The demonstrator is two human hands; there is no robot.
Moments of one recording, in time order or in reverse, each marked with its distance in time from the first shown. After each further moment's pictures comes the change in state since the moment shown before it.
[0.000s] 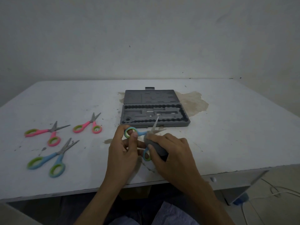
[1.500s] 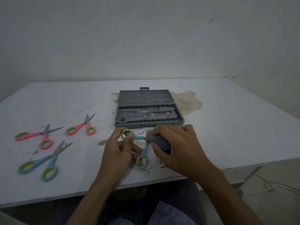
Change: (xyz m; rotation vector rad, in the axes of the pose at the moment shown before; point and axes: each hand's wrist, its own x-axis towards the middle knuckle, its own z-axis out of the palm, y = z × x) left_hand 0.002 0.007 0.000 -0.104 -0.092 -0.137; right_hand 0.020 0.013 -0.040 -0.189 -0.129 -0.129
